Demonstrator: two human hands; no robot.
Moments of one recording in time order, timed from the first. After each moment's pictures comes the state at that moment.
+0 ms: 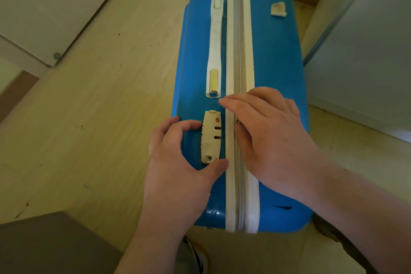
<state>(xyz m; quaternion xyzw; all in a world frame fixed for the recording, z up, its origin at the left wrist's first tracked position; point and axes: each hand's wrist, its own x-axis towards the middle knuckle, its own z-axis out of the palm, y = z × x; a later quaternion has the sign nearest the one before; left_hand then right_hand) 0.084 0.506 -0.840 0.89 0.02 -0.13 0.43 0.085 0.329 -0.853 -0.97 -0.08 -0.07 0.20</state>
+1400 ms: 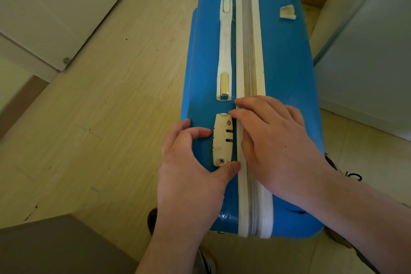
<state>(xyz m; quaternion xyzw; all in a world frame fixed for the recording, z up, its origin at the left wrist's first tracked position) 0.085 0.502 -0.841 0.90 0.05 -0.14 0.42 0.086 0.341 -0.864 -0.98 -0.06 -0.06 0.16</state>
